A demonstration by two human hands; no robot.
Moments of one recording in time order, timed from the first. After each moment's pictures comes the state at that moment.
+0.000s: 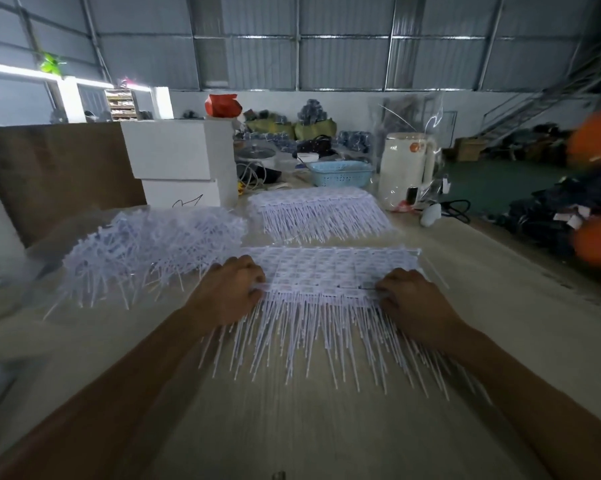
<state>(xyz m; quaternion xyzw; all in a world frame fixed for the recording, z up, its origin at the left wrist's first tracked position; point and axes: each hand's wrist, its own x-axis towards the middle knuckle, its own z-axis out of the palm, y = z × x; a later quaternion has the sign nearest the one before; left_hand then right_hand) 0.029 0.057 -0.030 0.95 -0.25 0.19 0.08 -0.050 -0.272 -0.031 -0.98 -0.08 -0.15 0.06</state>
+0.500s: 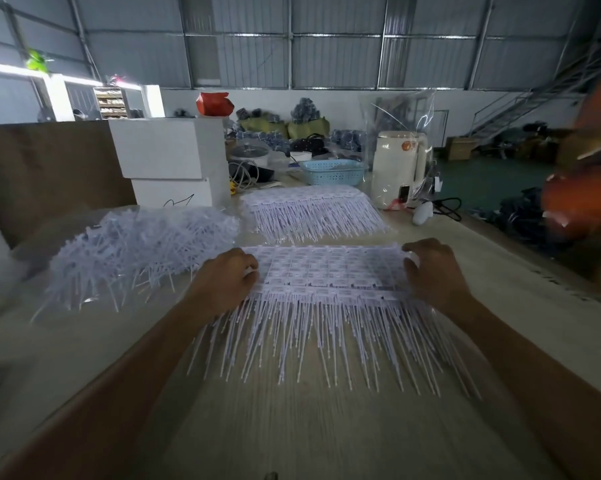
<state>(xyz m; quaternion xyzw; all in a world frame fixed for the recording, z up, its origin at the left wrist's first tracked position) 0.034 0.042 -0.017 0.96 -0.20 0.17 0.14 -0.016 -0.314 -0.019 -0.94 0.06 -0.27 0.18</state>
